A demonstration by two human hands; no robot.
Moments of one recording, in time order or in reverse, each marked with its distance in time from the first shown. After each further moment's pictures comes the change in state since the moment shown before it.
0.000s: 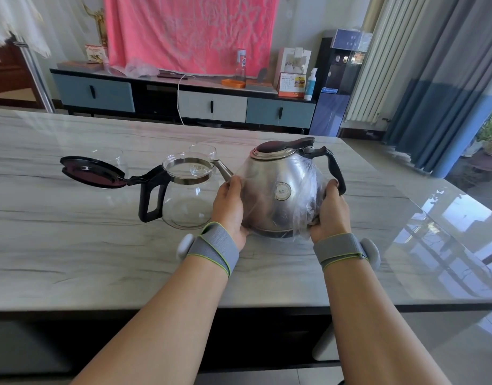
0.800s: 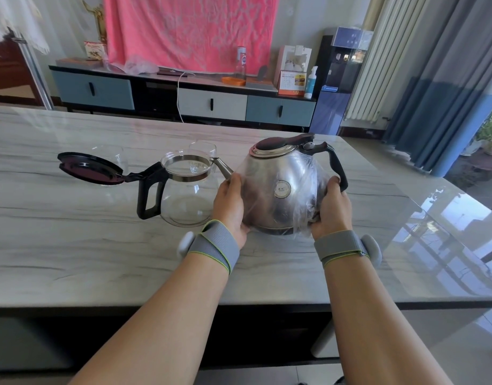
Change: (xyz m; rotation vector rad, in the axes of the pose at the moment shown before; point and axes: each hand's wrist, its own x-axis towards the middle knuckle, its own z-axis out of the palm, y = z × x) left_hand 0.002 -0.001 0.001 -0.011 -0.015 -0.007; right_hand -0.003 -0.002 0.004 0.011 0.036 -0.042
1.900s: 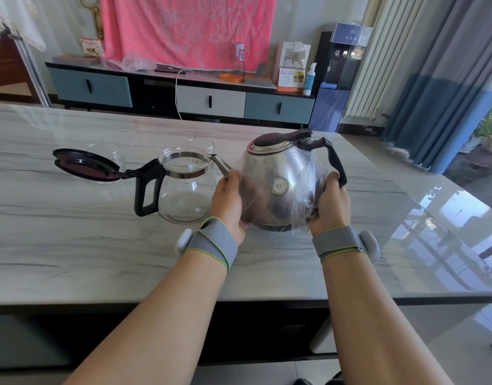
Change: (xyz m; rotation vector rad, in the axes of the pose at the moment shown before) left_hand 0.009 -0.007 -0.003 0.075 0.019 0.026; right_hand -0.005 -0.004 0.001 0.005 0.018 -0.026
